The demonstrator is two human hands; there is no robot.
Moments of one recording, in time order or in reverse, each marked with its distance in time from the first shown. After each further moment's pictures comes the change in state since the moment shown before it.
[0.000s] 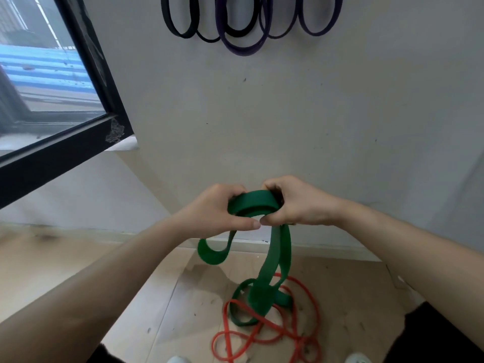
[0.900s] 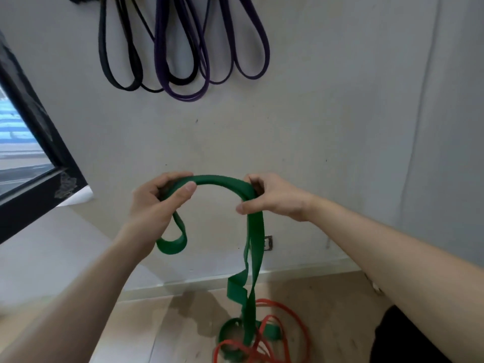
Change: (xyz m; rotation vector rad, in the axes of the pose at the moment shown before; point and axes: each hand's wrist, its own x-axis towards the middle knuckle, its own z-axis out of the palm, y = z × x) left_hand 0.029 0.020 -0.039 -0.452 0.544 -0.035; right_hand 0.012 0.012 -0.055 0.274 0.217 0.027
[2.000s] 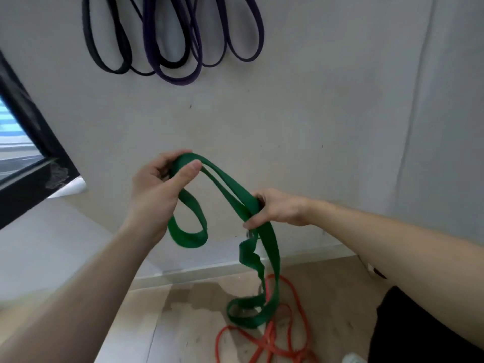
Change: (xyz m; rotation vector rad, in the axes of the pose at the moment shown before) left_hand -0.002 0.006 0.021 -0.176 0.060 0.047; right_hand -0.012 0.041 0.013 -0.059 -0.177 0.193
